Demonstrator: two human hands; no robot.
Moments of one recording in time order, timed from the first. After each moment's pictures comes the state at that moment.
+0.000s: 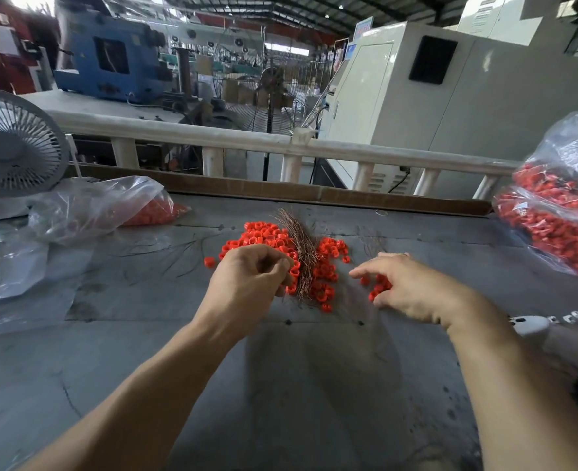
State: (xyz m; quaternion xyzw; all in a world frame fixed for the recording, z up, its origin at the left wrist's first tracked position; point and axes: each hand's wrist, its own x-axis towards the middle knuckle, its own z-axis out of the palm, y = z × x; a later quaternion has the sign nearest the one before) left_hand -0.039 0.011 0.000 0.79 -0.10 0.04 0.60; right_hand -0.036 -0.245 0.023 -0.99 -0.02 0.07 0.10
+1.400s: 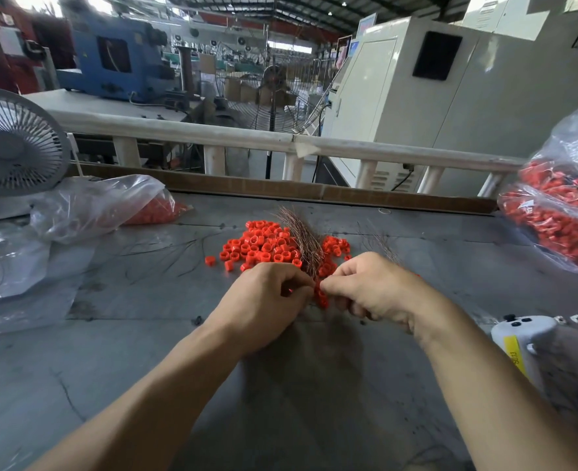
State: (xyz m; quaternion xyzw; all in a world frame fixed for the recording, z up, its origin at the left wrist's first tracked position) left_hand -0.033 0.001 -0.018 0.87 -0.23 0.07 0.43; right_hand -0.040 -0.190 0.018 -0.92 0.04 0.07 0.38
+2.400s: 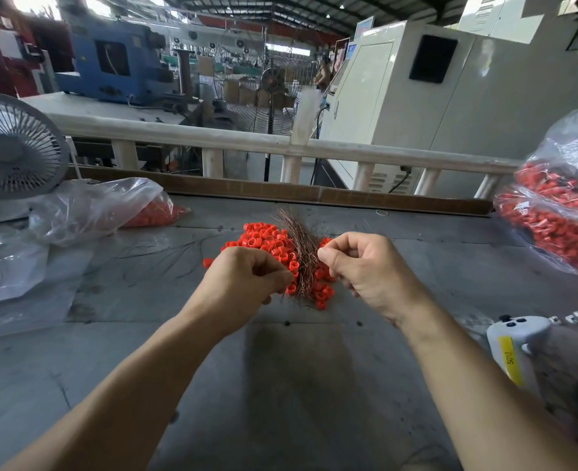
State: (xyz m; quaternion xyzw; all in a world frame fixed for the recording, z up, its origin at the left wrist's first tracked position) left_hand -0.028 0.019 -0.001 0.84 -0.12 0.01 0.54; right_hand -0.034 -0.190 0.013 -0.83 -0.05 -0.12 0.54
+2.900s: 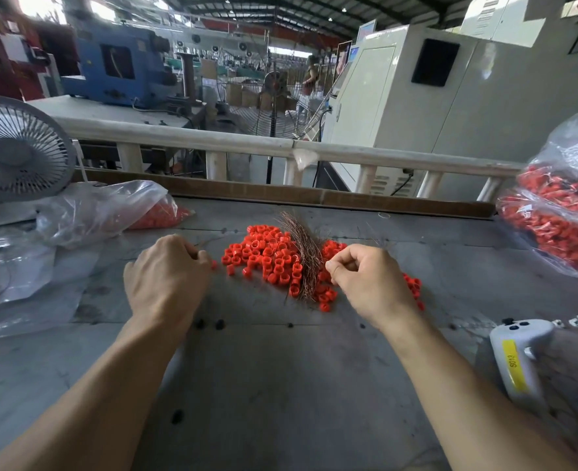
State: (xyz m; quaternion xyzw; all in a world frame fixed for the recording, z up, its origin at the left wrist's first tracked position) left_hand -0.003 0.071 -0.006 0.92 0.14 0.21 0.30; right_hand -0.025 -0.190 -0.010 -0.91 0.05 -0.21 0.37
